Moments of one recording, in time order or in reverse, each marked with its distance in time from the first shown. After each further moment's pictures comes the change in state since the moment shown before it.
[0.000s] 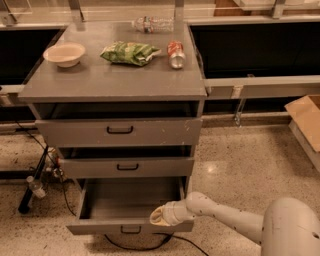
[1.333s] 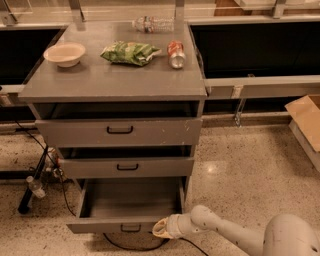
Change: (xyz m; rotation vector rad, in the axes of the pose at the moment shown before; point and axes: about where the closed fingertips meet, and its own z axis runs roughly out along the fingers) arm 0.045 0.045 0.019 -0.006 -0.052 0.078
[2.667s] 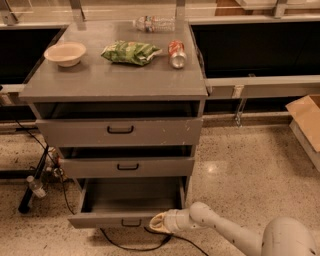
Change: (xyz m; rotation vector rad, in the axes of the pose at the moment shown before) arm -0.014 -0.026 0.006 0.052 -0.059 -0.010
